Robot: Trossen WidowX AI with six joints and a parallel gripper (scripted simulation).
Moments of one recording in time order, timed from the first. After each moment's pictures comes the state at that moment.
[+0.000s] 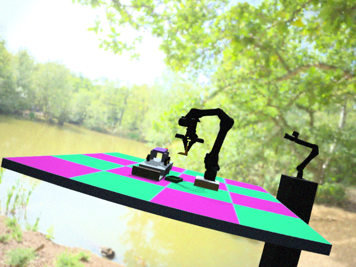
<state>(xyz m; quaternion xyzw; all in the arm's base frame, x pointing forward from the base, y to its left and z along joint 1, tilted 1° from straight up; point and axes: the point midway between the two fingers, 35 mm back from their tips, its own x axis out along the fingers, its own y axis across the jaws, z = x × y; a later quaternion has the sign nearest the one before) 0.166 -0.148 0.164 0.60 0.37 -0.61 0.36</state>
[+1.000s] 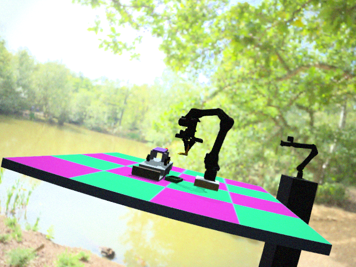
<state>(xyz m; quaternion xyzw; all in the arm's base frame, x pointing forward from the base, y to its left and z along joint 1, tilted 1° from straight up) 0.167 -0.148 0.165 0.36 0.61 -0.36 0.61</state>
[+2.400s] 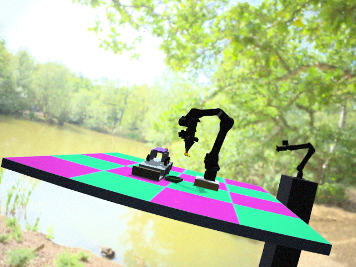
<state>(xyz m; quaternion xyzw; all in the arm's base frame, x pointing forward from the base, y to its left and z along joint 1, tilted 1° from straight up) 0.166 -0.149 0.165 -0.09 0.70 0.09 0.70</state>
